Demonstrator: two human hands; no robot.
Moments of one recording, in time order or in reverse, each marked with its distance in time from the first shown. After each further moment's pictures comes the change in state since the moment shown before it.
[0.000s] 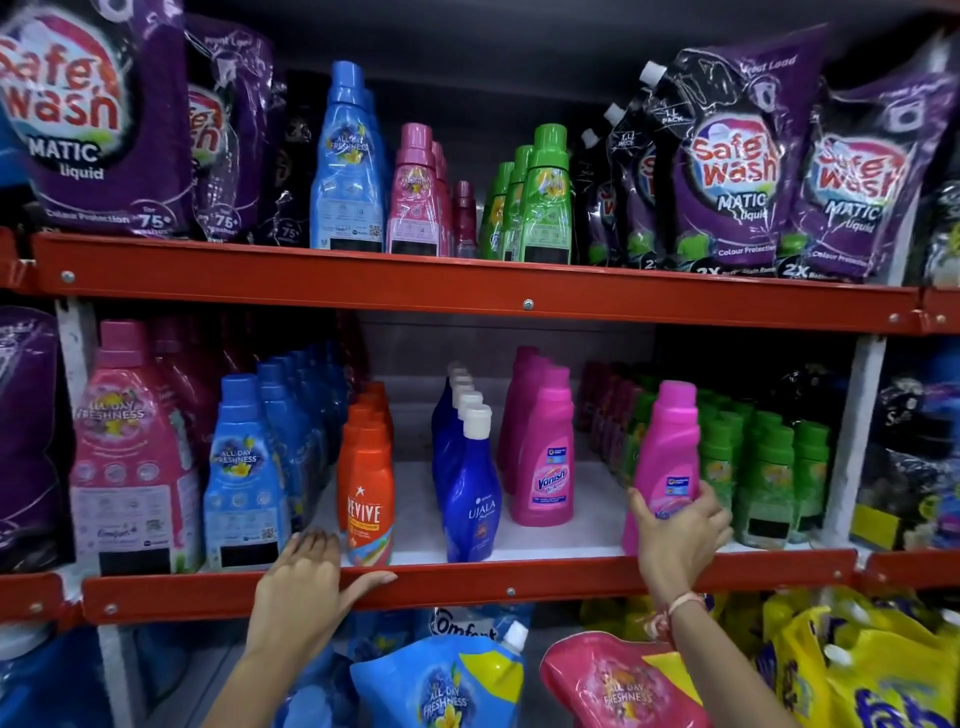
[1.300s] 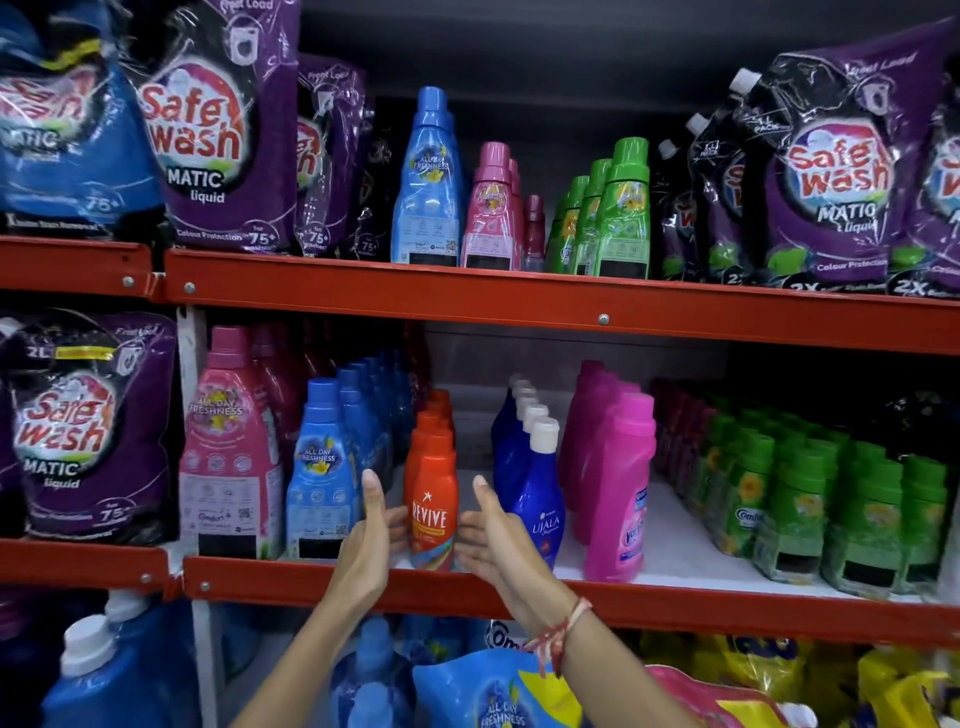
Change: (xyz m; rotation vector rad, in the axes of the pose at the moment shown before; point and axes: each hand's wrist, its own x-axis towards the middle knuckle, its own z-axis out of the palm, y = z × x) left_hand 0.021 0.014 -0.039 -1.418 -0.118 -0.565; right_hand -0.157 -0.123 0.051 0.468 -1.281 0.420
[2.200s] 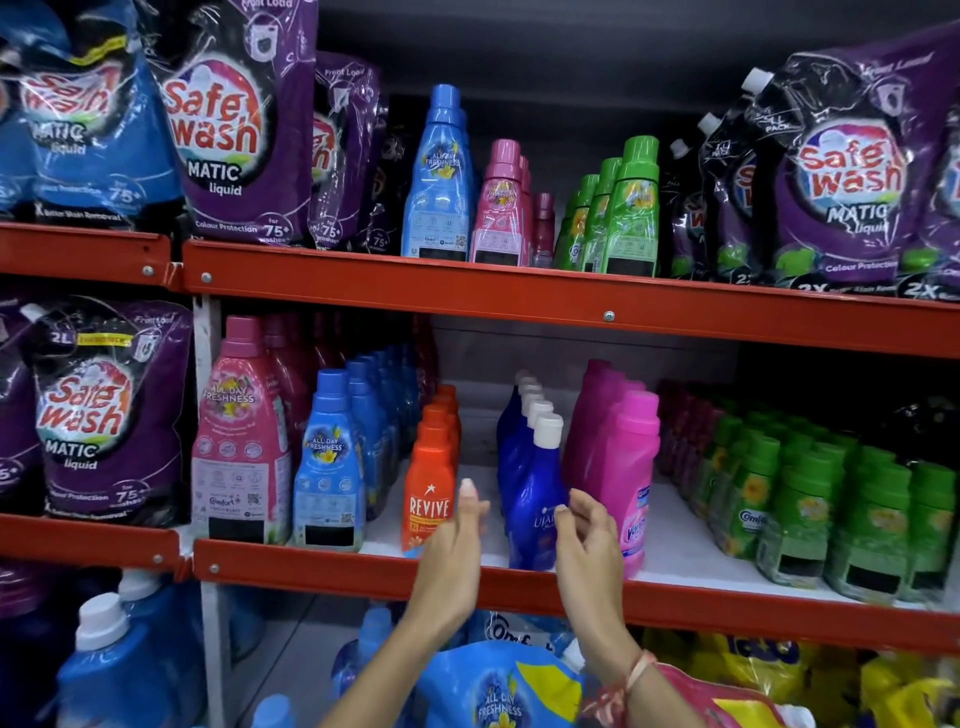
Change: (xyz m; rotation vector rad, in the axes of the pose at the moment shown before) left_hand -0.048 0.004 0.061 0.128 -0.111 0.162; right_hand -0.024 0.023 -0.056 -0.246 0.551 -0.450
